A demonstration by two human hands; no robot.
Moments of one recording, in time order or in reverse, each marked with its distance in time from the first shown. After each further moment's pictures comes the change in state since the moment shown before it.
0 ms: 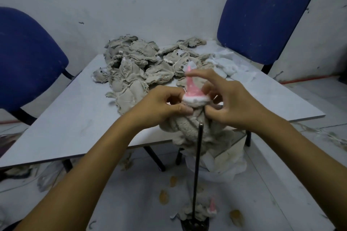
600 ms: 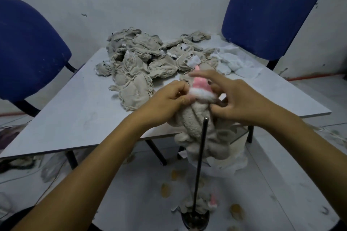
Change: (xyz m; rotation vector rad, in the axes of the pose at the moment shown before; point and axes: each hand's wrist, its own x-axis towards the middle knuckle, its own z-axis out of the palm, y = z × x) left_hand -0.003 -0.005 0.013 -0.018 0.029 -0.050; right_hand 0.000 0.009 0.002 -0.009 -0.131 0.066
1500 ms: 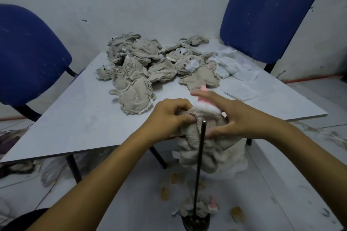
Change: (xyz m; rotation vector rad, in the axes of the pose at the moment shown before) left_hand -0.012 -0.014 0.017 -0.044 0.049 0.003; right_hand -0.019 0.015 0.005 0.049 -0.182 0.119
